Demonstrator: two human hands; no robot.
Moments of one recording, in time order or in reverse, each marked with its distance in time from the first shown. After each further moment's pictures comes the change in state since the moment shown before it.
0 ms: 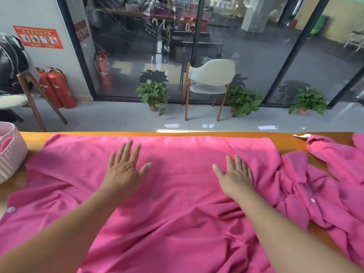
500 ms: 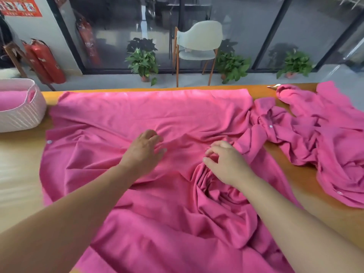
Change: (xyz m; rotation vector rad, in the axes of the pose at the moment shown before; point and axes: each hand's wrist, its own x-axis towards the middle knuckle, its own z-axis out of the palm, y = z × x) left_hand -0.156 0.065 -0.026 -0.260 0.007 0.275; right_hand -0.219 0.036 -0.017 0.248 0.078 -0.364
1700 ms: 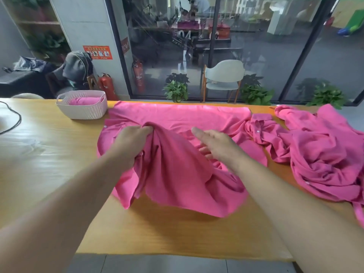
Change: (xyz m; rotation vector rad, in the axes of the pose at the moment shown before) left_hand -0.178 0.205 -0.124 -0.627 0.429 -0.708; right_hand -0.150 -0.062 -0.116 0.705 -0.208 0.039
